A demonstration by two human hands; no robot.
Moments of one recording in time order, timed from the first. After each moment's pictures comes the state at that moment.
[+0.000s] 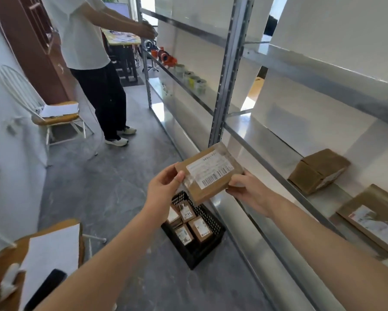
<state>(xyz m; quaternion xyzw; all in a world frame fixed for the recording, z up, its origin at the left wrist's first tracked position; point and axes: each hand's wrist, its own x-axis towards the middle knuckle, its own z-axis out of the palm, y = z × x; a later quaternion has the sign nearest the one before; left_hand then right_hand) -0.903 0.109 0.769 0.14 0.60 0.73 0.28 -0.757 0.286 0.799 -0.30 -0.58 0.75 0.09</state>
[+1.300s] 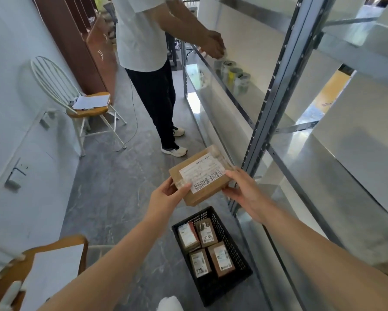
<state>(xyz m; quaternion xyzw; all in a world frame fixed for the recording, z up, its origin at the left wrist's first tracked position) -1.093 0.267 0.721 0.04 0.66 0.69 0.28 -1.008 0.470 0.721 -0.26 -0.54 0.80 0.04</state>
